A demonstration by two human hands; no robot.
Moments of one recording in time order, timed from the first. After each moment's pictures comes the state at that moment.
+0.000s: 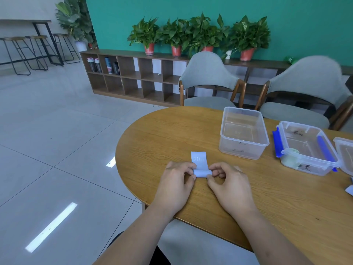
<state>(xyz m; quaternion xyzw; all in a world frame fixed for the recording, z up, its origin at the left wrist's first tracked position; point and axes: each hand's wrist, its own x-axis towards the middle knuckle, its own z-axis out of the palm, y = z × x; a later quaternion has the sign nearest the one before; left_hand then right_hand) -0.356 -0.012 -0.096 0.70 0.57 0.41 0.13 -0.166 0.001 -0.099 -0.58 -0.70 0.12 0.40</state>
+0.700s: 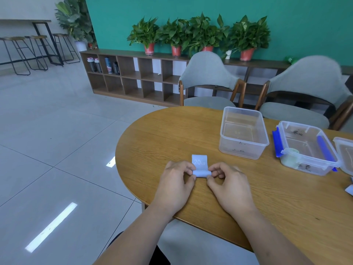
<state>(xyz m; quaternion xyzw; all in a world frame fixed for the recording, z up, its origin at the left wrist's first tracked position) -0.356 -0.011 -0.097 0.69 0.58 0.40 0.14 -0.166 0.003 -0.100 -0.58 -0.70 0.13 0.40</state>
